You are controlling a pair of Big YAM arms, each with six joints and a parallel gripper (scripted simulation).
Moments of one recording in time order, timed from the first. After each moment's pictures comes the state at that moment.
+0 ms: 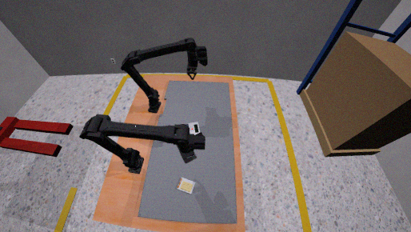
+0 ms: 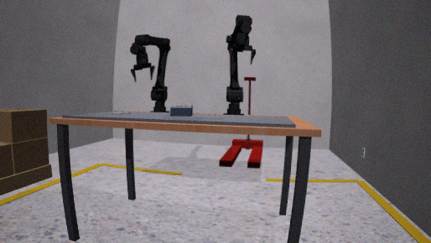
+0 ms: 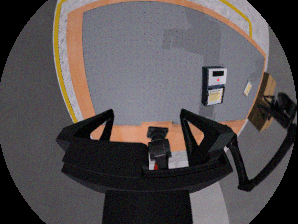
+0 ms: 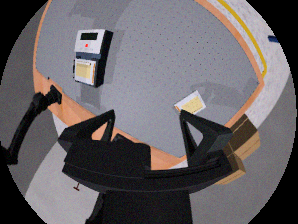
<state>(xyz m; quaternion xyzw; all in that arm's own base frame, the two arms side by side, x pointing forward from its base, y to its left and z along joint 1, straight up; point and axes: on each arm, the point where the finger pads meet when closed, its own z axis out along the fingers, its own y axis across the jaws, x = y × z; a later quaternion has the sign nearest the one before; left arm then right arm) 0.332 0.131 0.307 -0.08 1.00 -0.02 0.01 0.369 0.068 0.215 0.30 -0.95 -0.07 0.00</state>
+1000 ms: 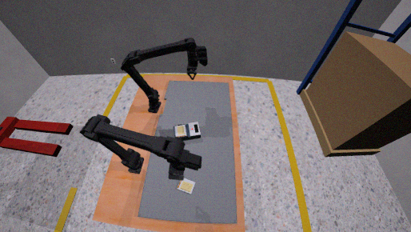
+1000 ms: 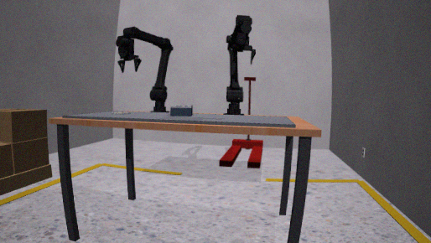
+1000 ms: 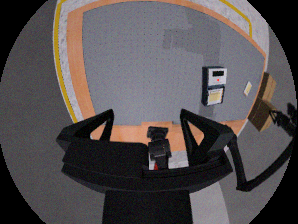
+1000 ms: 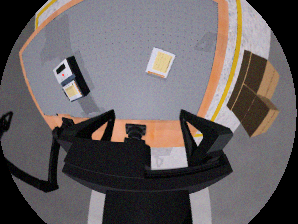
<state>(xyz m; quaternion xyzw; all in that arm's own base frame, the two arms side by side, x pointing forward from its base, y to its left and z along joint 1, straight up) 0.332 0.131 0.307 -0.08 1.00 -0.02 0.01 0.355 -0.045 0.274 0.04 -1.00 -0.01 0.04</state>
